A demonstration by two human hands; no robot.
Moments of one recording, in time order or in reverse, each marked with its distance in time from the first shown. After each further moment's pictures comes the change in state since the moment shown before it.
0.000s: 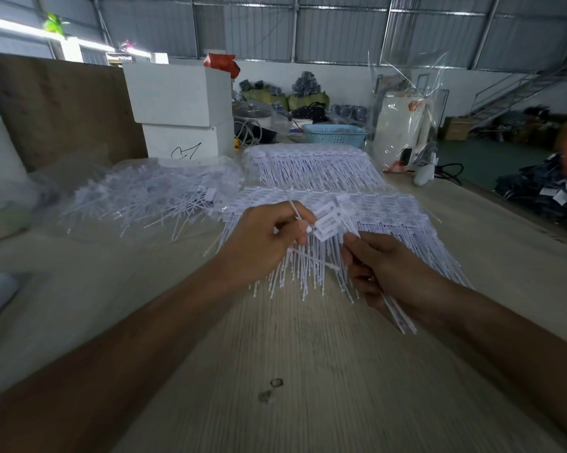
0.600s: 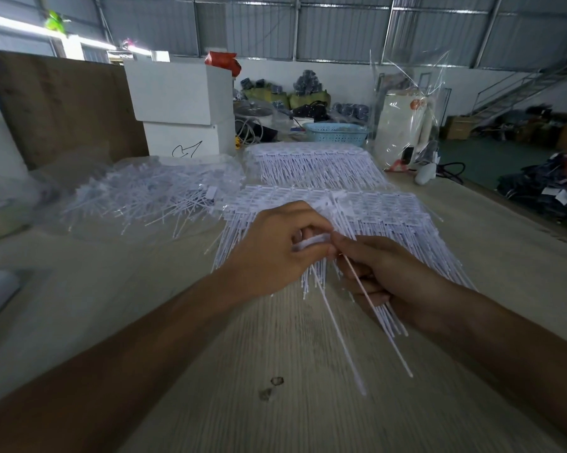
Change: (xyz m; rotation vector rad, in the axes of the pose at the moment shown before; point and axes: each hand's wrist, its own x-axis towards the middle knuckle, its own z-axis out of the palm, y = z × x) left_hand -0.006 0.014 0.010 0.145 0.037 0.266; right_hand -0.004 -0.005 0.006 0.136 -0.086 0.067
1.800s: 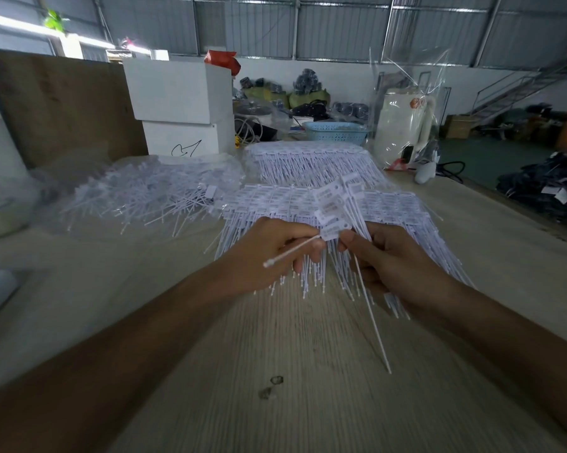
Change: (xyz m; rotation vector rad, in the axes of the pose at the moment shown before) left_hand -0.004 -0.021 -0.004 -0.114 -0.280 -0.177; right_hand -0.001 0.001 -0.005 -0.214 0.116 -0.247
